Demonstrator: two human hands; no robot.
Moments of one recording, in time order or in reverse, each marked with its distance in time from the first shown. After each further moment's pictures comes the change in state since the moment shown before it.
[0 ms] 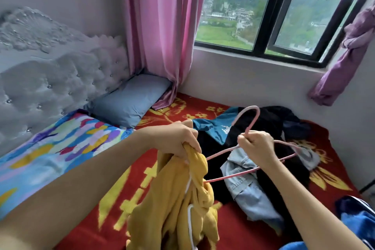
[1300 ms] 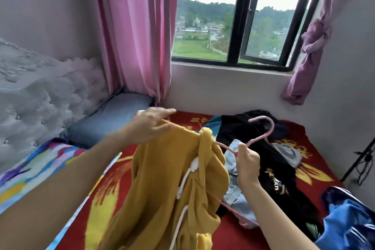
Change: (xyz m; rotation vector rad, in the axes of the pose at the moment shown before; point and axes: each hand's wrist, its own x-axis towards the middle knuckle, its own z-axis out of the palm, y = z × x) left_hand 0.008 -0.053 -0.029 0.054 0.406 -0.267; right_hand -0.018 -0.006 0.022 0.564 0.384 0.772
